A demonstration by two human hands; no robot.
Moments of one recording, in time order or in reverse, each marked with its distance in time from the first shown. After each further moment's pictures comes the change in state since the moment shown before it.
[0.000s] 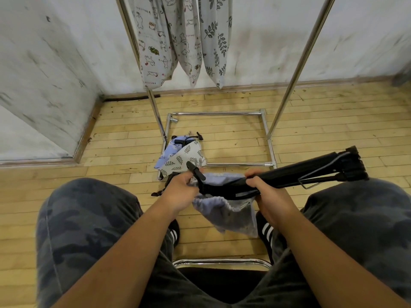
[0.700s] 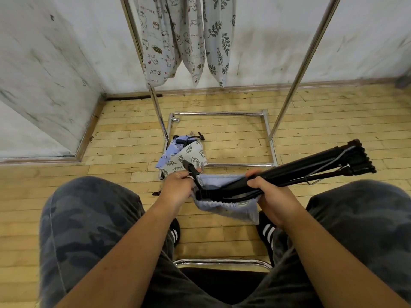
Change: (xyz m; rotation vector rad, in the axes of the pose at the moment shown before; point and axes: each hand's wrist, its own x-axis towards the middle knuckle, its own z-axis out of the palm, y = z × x) left_hand 0.015 -0.008 -0.001 -0.224 0.166 -0.071; right_hand -0.006 -0.015 -0.001 0.074 -0.146 0.037
